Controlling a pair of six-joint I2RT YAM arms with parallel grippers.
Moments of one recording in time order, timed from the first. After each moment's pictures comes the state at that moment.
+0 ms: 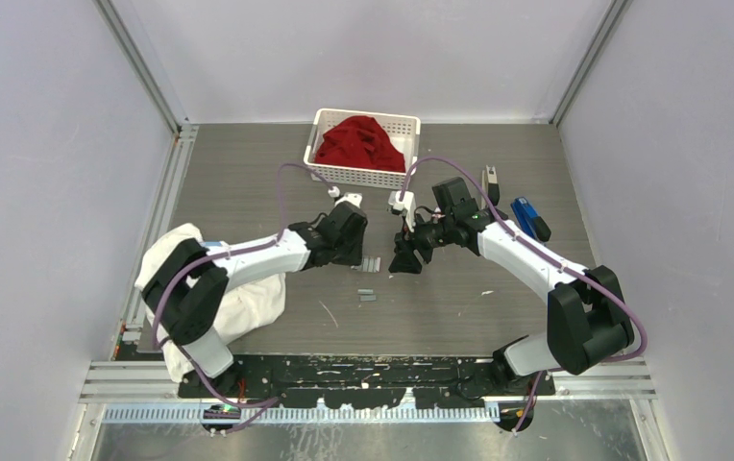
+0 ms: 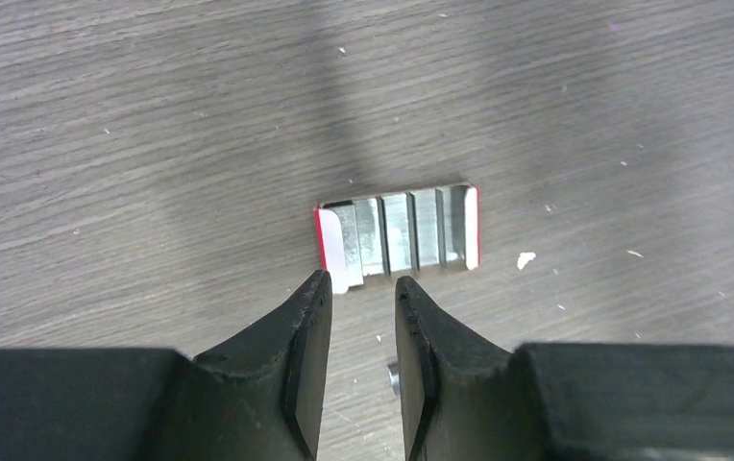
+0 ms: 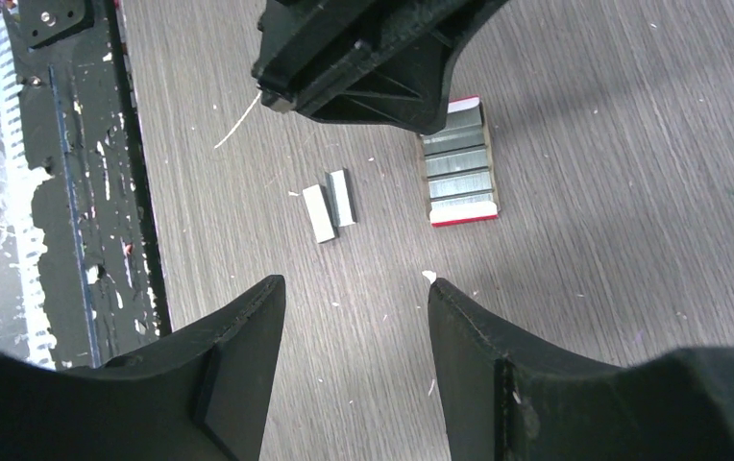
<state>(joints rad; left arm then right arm) -0.81 1.69 1.06 -0.30 -0.20 -0.58 0.44 1.41 0.93 -0.43 -0.81 -0.46</state>
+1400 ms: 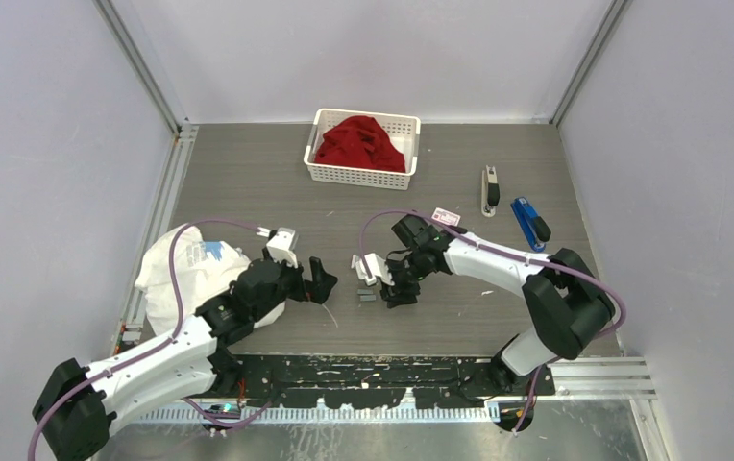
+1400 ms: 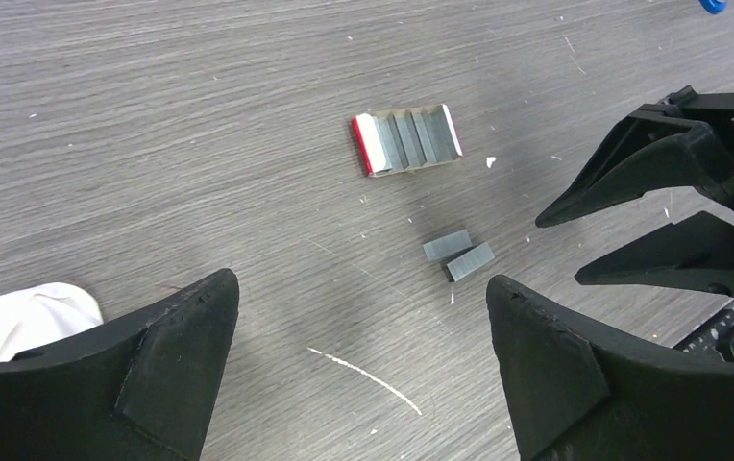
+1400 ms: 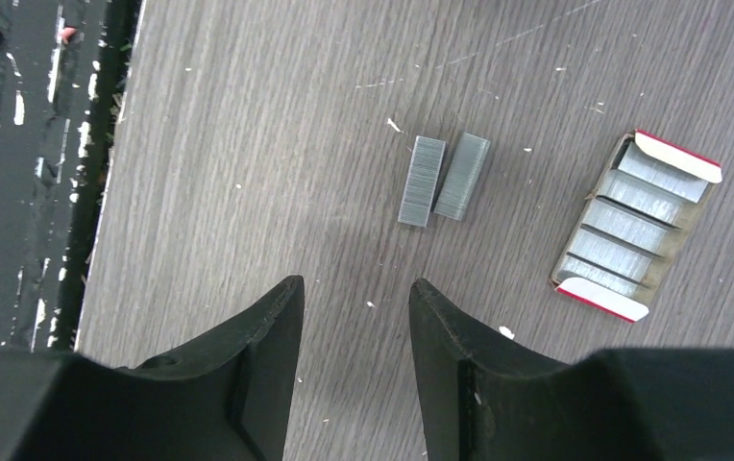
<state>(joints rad) -0.79 0.79 0.34 0.05 -0.15 -0.46 0.69 1.52 0.88 -0.55 -0.67 -1.02</state>
